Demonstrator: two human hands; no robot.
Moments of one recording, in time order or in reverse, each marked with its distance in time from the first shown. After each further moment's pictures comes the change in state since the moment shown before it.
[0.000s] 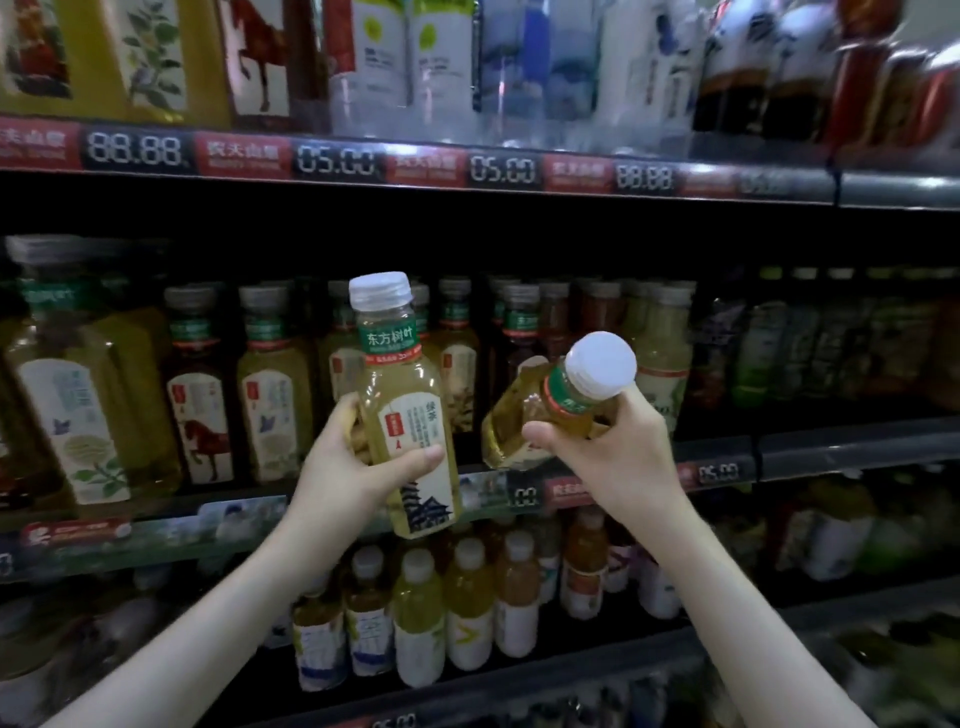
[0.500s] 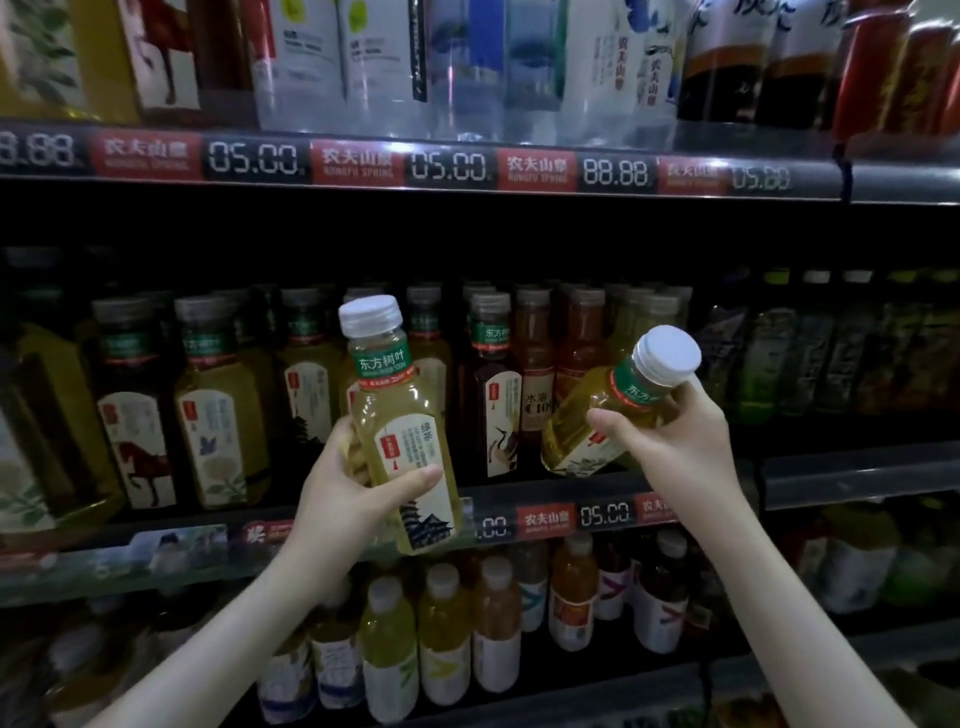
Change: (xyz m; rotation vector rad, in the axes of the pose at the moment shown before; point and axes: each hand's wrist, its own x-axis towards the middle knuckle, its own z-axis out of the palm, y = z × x) left_hand 0.022 -0.016 0.051 0.010 0.028 -0.013; right_hand 0.041 0.063 -0.062 0.016 0.106 0.124
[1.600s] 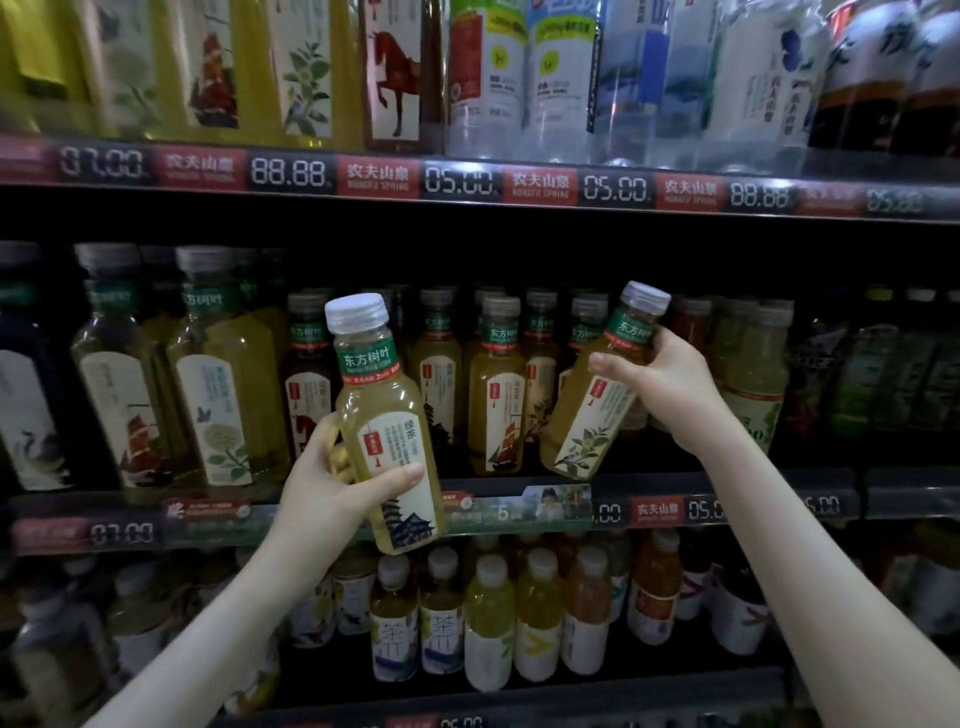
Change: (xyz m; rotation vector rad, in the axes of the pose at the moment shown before) left_hand -0.028 -0.002 -0.135 -0.039 0.107 -0.035; right_hand 0.022 -0.061 0.098 -0.036 -0.189 0.088
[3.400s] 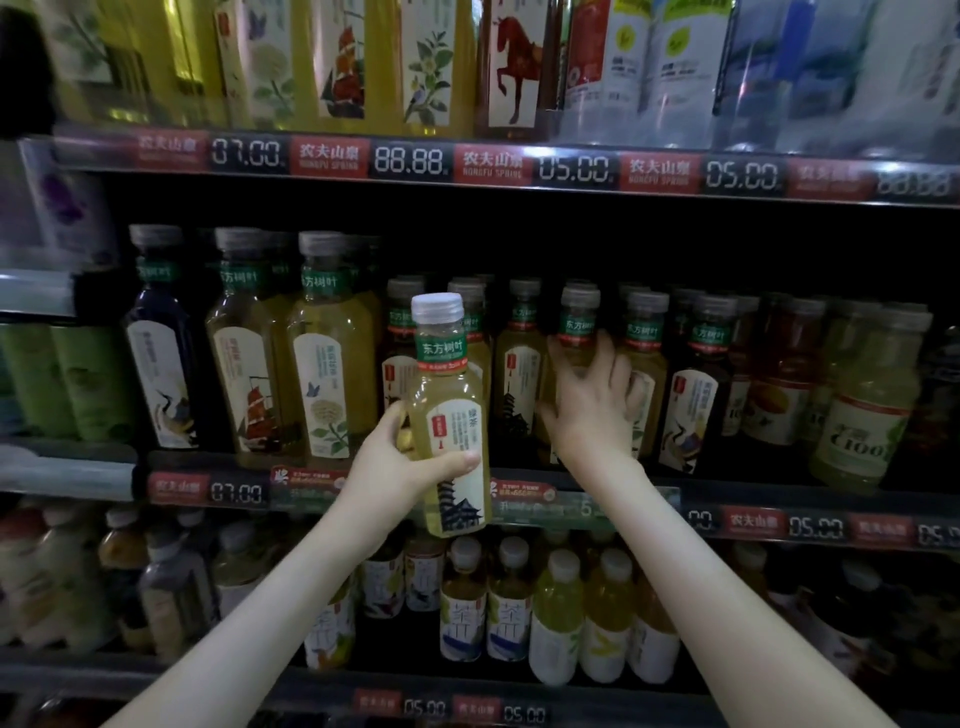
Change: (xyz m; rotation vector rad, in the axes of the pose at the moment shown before) left_hand 0.008 -0.007 -0.034 0.064 -0.006 -0.077; right_hand -0.023 -0.008 0.152 -0.823 0.054 -0.286
